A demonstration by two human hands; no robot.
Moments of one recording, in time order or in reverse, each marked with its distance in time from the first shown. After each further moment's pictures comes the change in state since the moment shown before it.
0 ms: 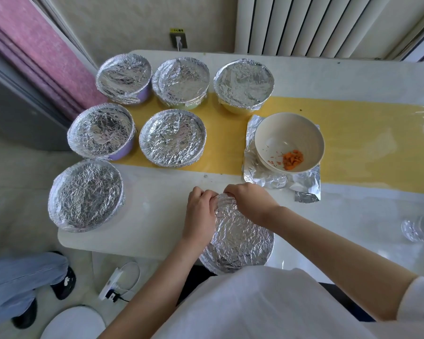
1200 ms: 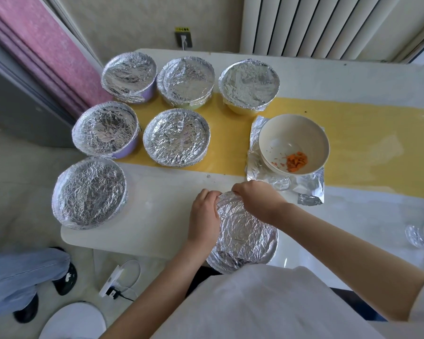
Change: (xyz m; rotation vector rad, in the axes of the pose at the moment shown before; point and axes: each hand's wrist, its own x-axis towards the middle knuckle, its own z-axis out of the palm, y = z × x) left_hand -0.002 -0.001 0.009 0.018 0.130 0.064; right_hand 0.001 0.003 -0.014 -0.080 -0.049 0.003
